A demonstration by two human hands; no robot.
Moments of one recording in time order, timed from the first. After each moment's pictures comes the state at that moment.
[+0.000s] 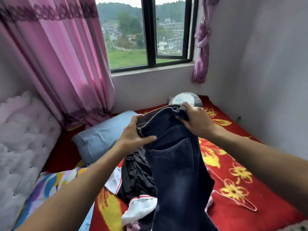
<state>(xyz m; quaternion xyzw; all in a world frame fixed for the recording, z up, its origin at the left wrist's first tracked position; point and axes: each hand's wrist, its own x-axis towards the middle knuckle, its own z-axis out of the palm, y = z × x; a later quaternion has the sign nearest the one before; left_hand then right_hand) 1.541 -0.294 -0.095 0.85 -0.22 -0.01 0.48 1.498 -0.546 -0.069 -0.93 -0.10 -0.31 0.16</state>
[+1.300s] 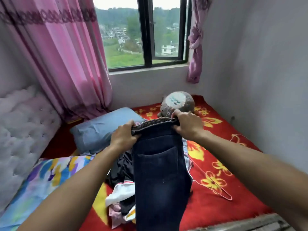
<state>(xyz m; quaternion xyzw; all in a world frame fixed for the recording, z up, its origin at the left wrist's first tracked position) 1.435 -0.375 -0.118 0.96 -0.14 0.10 0.22 1.397 -0.621 -0.097 -0.98 -0.01 -0.16 0.11</state>
